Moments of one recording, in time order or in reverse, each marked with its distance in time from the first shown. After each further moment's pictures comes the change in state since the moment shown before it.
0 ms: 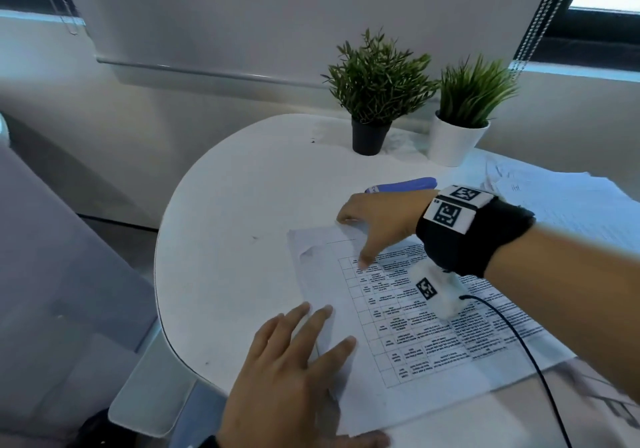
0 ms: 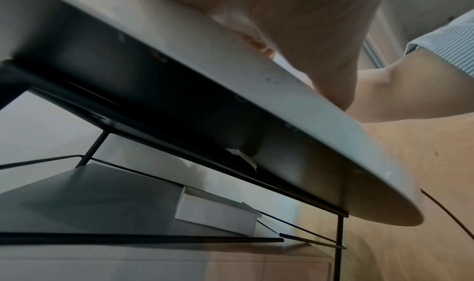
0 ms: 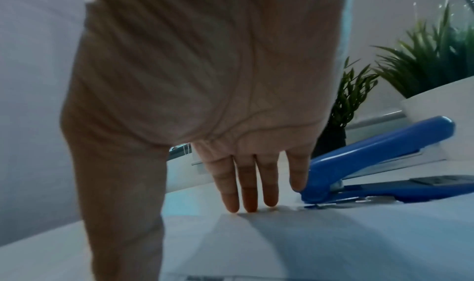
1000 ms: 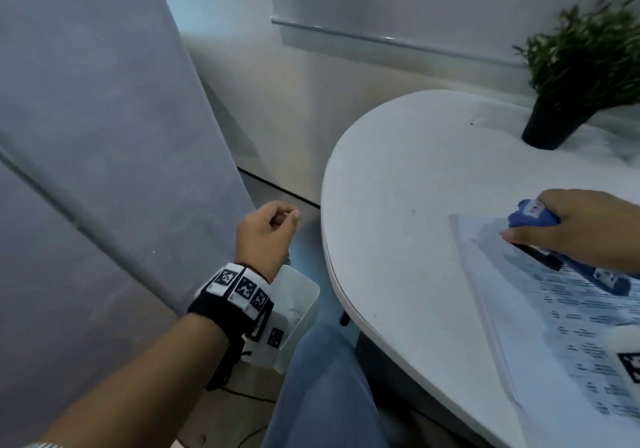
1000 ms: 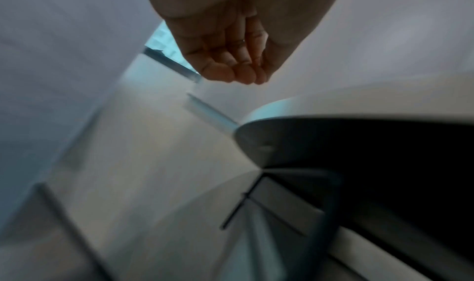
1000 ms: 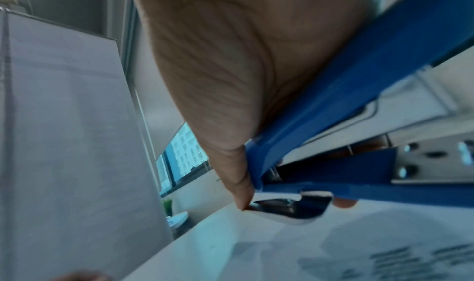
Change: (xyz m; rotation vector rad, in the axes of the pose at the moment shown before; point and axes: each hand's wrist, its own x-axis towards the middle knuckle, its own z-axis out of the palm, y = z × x) left_hand -0.035 -0.207 -0.046 -0.557 0.695 -0.836; right_hand -0.031 -0.061 0.001 0.201 0.275 0.260
